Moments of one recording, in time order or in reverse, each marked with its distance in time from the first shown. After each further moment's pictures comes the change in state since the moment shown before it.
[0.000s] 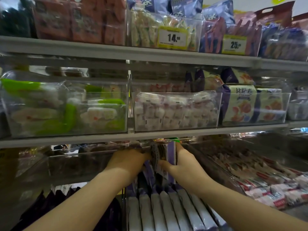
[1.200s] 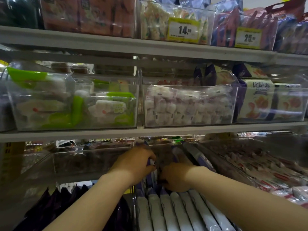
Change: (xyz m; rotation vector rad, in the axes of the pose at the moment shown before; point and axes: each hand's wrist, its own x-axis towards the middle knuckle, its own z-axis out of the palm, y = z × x) left_hand -0.003 -0.010 0.016 -0.360 0.089 -0.084; right_hand 0.041 0.011 0.043 -0.954 -0.815 -0.191
